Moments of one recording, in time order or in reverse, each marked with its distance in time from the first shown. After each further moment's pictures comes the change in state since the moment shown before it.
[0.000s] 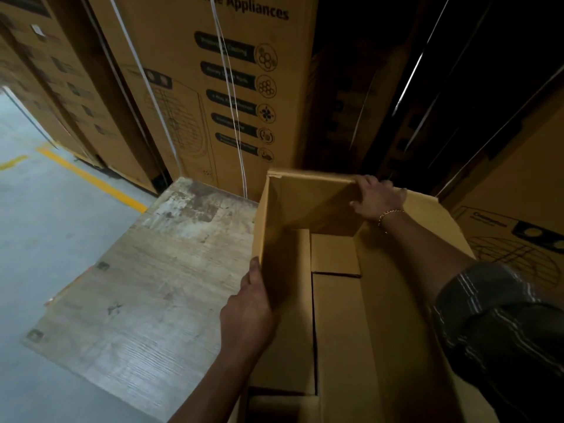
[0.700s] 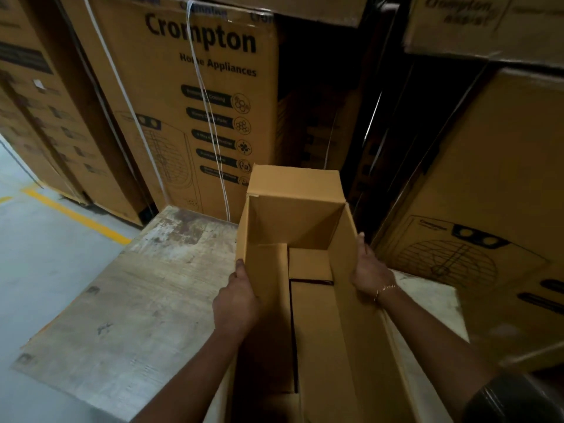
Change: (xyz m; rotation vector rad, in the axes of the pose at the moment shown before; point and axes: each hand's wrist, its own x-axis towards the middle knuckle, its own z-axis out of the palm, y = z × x) left_hand 0.005 0.019 -0.004 0.030 0.007 -0.018; right_hand -0.161 0.049 0.024 0.305 -0.116 0.102
